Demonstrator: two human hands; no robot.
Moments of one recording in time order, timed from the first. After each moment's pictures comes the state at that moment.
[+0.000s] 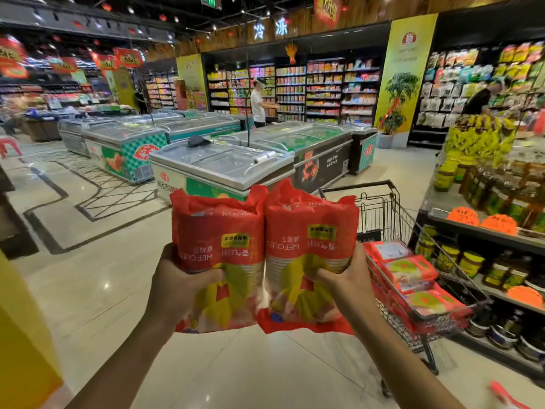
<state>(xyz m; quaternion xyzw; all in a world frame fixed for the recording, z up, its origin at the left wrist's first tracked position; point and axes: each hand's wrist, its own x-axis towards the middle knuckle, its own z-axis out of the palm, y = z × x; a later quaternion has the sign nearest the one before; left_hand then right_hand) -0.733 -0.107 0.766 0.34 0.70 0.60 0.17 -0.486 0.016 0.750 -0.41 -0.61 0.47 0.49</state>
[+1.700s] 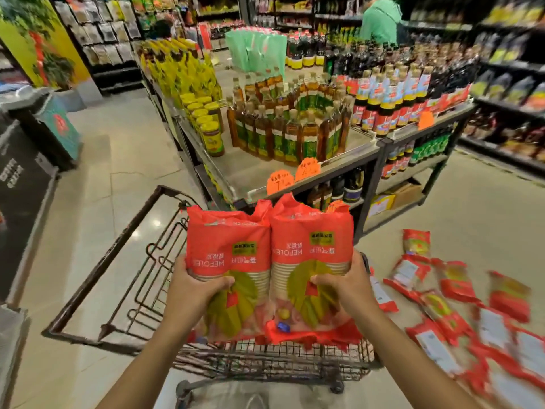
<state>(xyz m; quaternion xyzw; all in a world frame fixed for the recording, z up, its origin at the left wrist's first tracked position) -0.548 0.782 0.622 0.66 0.47 0.27 0.52 -0.326 0.600 0.590 -0.71 -0.16 0.28 0.62</state>
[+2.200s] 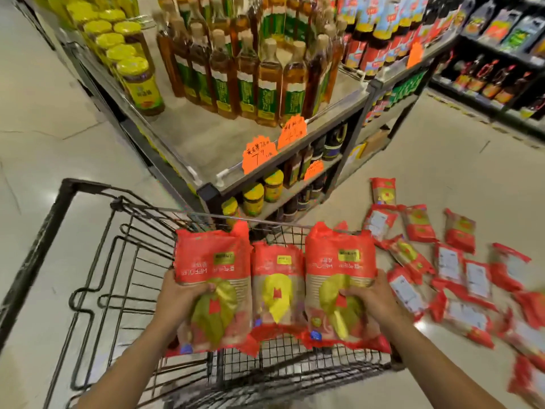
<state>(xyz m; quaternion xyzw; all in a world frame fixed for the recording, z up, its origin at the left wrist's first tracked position) -0.473 0.978 0.451 0.62 0.54 0.06 0.56 -0.242 0.650 0.440 -0.79 0.07 0.29 0.54</state>
